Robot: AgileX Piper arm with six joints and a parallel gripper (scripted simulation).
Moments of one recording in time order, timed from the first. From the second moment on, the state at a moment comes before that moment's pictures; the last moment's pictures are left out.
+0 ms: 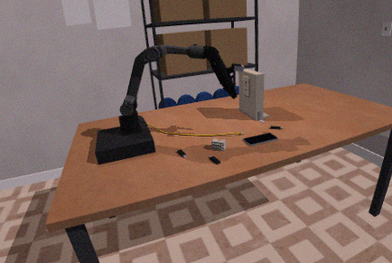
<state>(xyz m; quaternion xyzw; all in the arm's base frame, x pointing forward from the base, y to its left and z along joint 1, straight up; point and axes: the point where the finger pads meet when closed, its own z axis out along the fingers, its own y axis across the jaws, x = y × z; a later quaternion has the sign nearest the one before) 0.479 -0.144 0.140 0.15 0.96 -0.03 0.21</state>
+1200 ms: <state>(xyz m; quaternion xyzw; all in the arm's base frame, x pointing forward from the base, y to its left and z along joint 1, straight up) 0.324 -0.020 0.185 0.03 0.95 -0.01 0.30</state>
